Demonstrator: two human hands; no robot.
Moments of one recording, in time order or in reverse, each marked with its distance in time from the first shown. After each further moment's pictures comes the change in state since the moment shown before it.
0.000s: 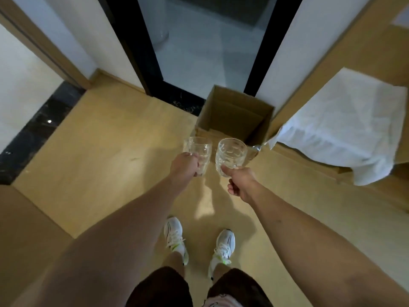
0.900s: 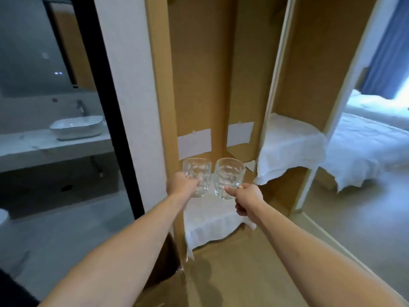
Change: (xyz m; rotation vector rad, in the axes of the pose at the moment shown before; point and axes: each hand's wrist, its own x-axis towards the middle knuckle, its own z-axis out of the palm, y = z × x) left_hand -0.242 0.286 0.082 0.252 -0.427 0.989; right_hand -0.278 -0.098 -0.204 0.531 0.734 -0.539
